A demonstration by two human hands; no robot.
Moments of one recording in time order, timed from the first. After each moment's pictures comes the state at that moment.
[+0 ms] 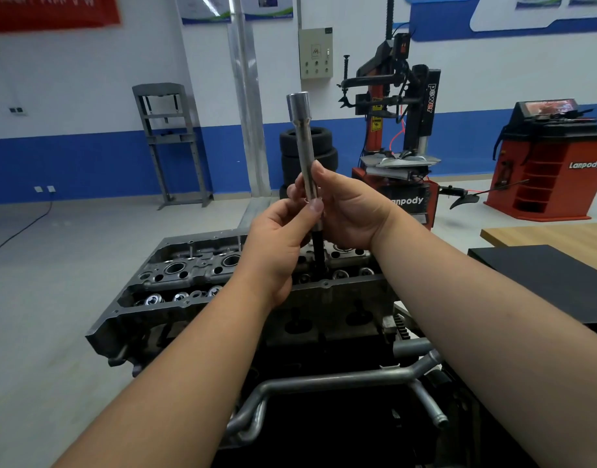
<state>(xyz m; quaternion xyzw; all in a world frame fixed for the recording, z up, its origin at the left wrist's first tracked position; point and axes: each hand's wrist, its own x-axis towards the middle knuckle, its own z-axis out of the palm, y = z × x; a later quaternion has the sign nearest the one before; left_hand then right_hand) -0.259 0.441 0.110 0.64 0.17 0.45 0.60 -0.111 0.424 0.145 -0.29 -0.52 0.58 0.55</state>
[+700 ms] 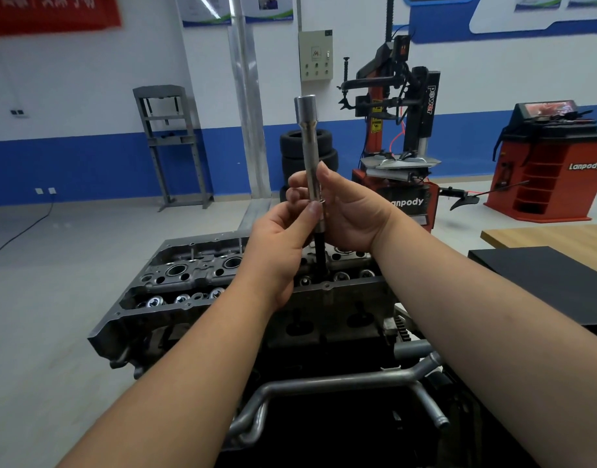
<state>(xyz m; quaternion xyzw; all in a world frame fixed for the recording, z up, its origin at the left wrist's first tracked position) -0.257 0.440 0.110 0.63 0.18 0.45 0.60 -0.114 0.420 0.147 -0.28 -0.52 0.59 0.55</state>
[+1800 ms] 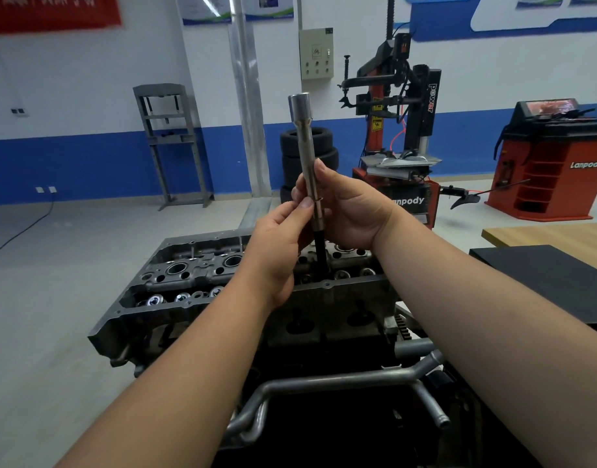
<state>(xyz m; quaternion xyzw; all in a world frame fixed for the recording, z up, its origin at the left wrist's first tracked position) -0.258 0.441 0.110 0.63 0.19 0.43 0.62 -0.113 0.422 0.145 -0.32 -0.51 0.56 0.57</state>
